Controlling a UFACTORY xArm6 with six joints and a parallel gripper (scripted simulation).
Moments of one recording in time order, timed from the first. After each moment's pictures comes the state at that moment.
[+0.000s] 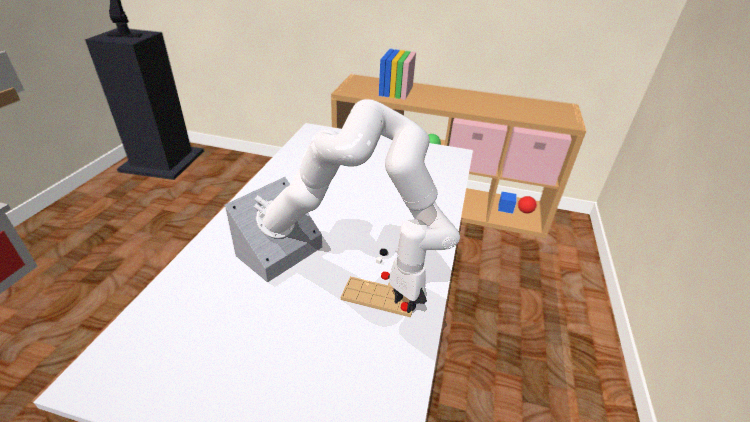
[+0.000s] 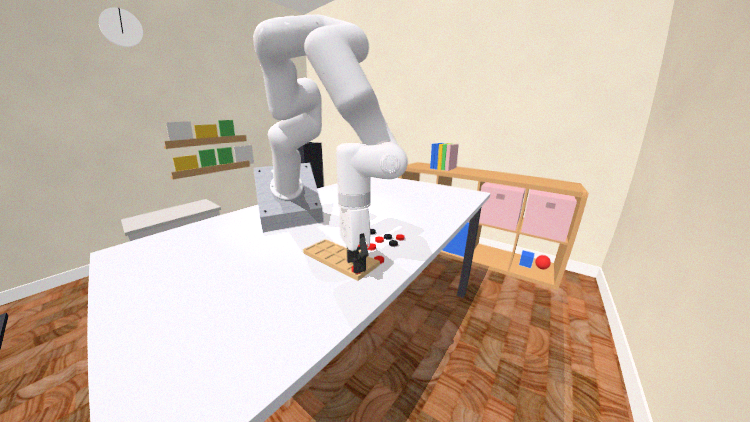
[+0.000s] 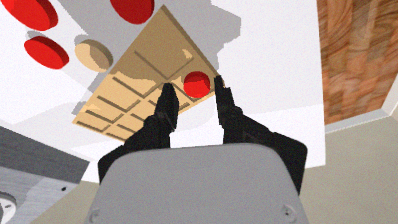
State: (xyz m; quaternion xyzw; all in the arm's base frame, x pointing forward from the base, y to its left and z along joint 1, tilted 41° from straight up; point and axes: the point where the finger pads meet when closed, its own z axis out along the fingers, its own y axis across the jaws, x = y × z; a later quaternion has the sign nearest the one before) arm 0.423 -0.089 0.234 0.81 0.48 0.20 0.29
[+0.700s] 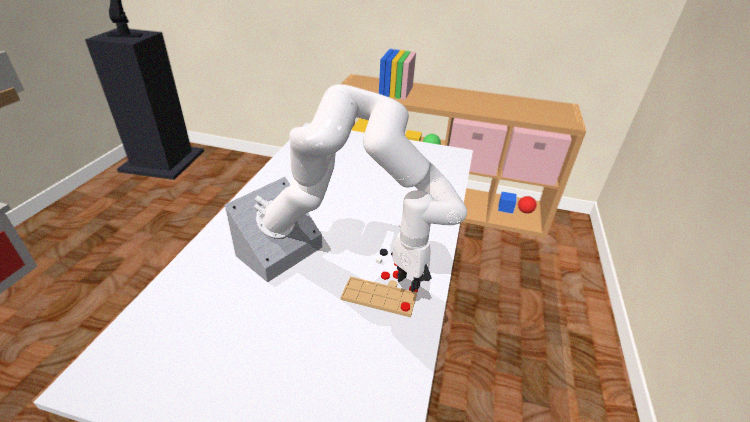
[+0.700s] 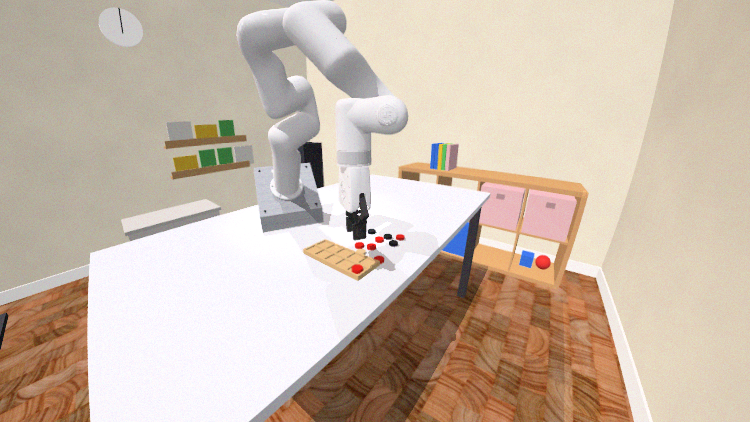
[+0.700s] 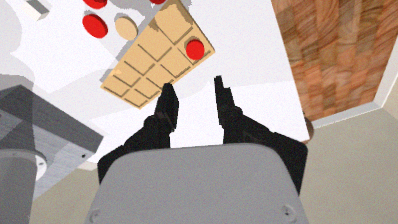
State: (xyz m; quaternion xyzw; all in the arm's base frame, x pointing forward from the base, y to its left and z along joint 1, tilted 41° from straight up) arm 0.371 -0.063 0.305 0.81 0.47 0.20 0.29
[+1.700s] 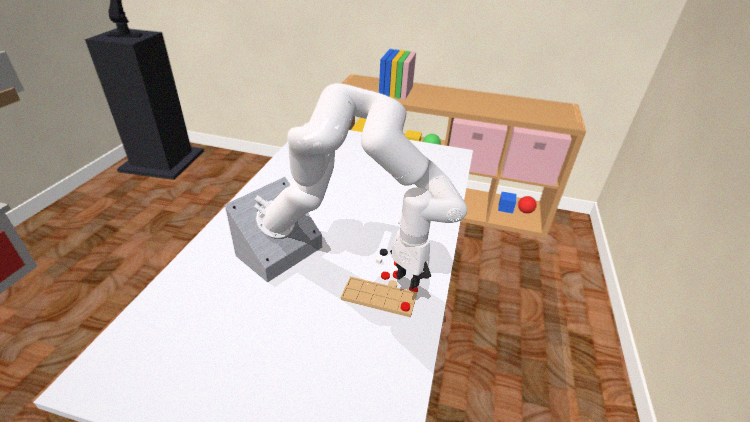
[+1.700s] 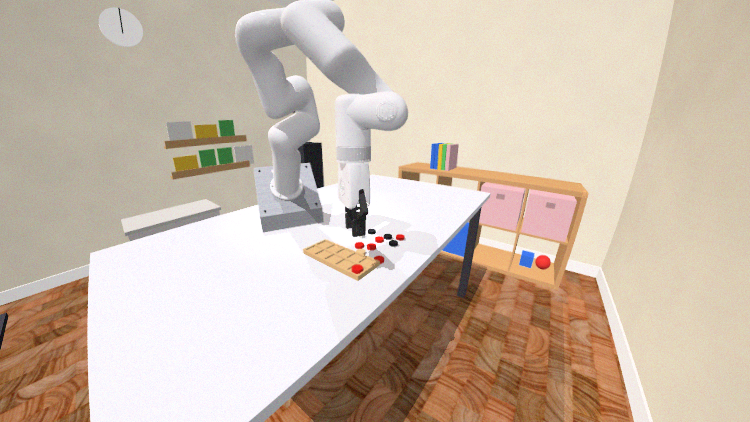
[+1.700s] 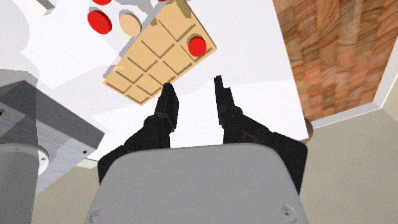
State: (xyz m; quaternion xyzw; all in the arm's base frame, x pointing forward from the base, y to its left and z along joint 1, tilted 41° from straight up) arm 0.364 -0.061 0.309 0.81 0.48 0.20 0.29
